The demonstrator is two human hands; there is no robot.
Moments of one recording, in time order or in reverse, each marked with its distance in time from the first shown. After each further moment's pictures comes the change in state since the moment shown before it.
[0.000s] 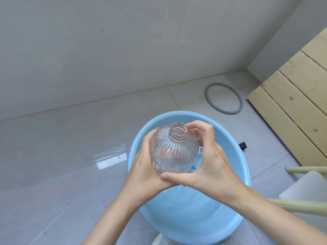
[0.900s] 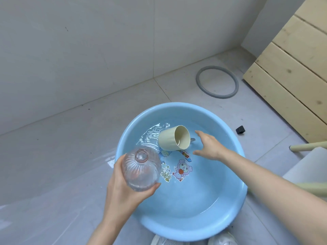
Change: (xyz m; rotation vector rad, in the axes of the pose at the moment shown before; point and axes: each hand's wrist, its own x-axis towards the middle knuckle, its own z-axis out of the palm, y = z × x) left_hand -0.021 -0.066 0.018 0.260 0.218 -0.159; right_hand 0.048 0.206 -0.005 -0.379 -0.373 0.482
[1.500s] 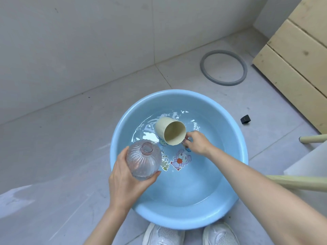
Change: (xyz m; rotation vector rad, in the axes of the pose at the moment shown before) left_hand -0.005 -0.018 0.035 0.368 0.132 0.049; right_hand 0.028 0.001 0.050 0.220 0.027 -0.049
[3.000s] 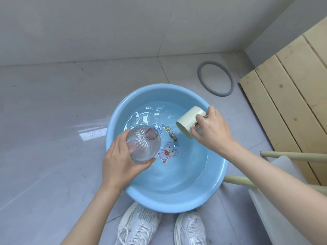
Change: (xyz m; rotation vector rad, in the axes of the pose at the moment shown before) left_hand -0.001 -0.018 0.010 0.006 0.081 0.104; right_hand -0.070 -0.052 -0.072 -0.818 0.455 -0.327
